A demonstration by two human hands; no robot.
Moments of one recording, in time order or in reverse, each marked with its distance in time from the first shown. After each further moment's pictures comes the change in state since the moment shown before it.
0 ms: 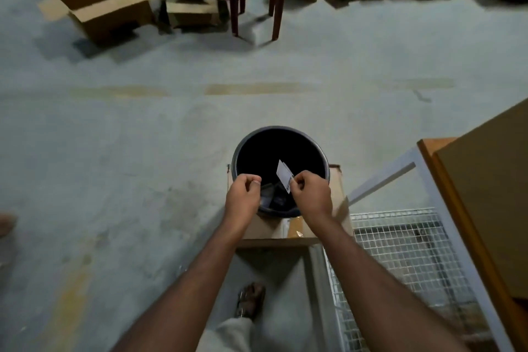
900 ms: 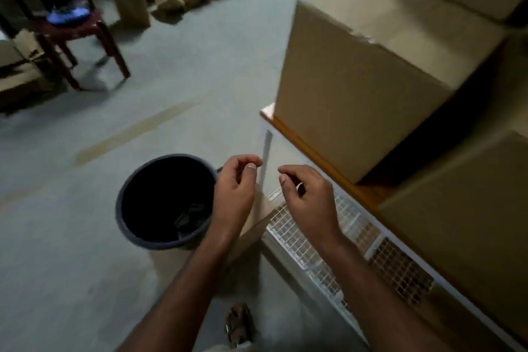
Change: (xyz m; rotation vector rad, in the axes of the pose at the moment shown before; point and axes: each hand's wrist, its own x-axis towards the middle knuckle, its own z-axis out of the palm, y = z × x) left_hand -0.131 0.128 0.098 -0.120 -0.592 0.417; right_hand -0.136 0.059 -0.170 0.309 0.561 -0.029
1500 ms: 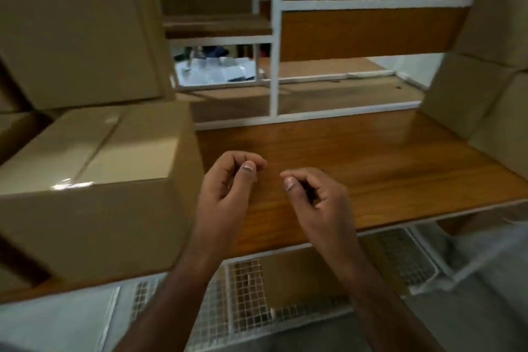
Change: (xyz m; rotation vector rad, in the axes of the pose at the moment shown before) left_hand -0.333 0.147 0.338 -0.182 -1.113 0.515; right_hand -0.320 0.008 -0.419 -0.312 0.962 0.131
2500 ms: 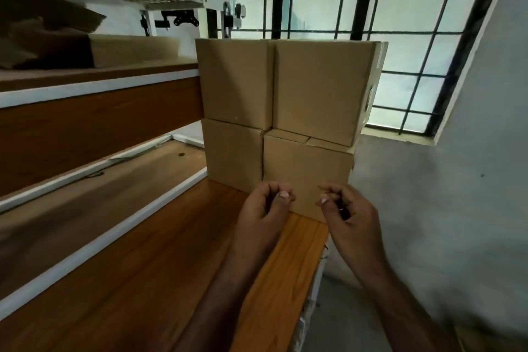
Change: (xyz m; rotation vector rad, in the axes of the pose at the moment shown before) left_hand 0.213 -0.025 0.479 -0.365 -0.924 -0.059; right_hand 0.125 0.219 -0.353 -0.595 0.806 0.314
